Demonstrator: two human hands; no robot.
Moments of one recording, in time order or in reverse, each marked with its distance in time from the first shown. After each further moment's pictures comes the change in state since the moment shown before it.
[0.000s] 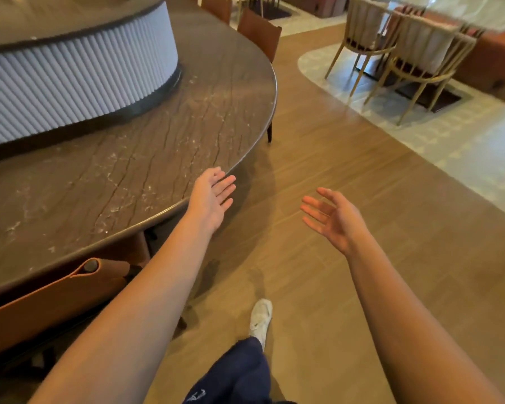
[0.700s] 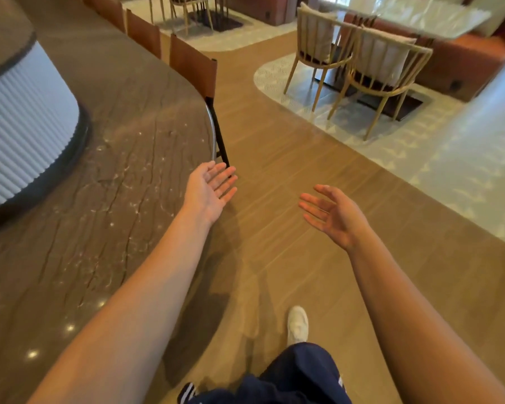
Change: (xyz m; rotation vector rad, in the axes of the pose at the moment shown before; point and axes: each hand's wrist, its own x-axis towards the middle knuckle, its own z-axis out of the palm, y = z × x) left_hand 0.310 0.072 0.293 -0.020 -0.153 -0.044; right_hand 0.306 -0.243 -0.068 0.064 0.045 -0.047
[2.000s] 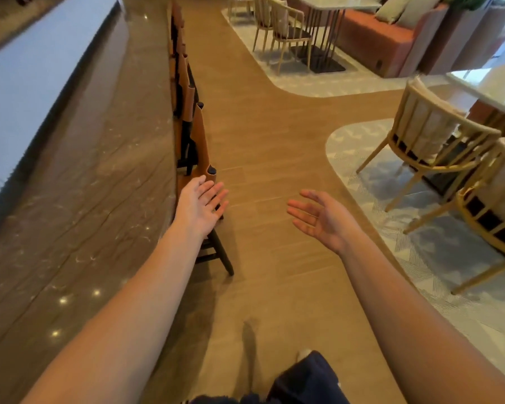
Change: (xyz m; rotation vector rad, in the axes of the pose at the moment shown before) left_hand 0.595 0.208 0.283 -0.334 0.367 0.182; right_hand 0.699 -0.382 0.135 -0.281 -0.393 0.192
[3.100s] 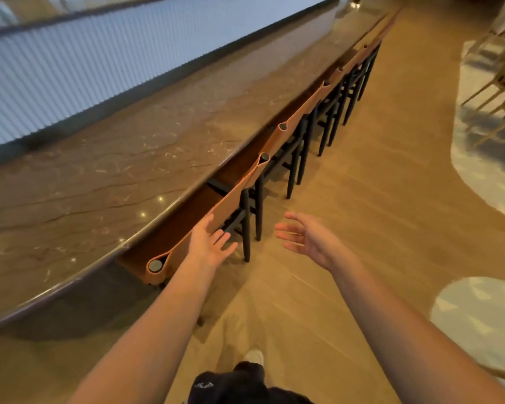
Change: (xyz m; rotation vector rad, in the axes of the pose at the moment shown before) left_hand 0.358 0.038 0.153 -0.732 0.679 0.173; right_hand 0.493 -0.201 0.097 -0.769 -0.586 0.323
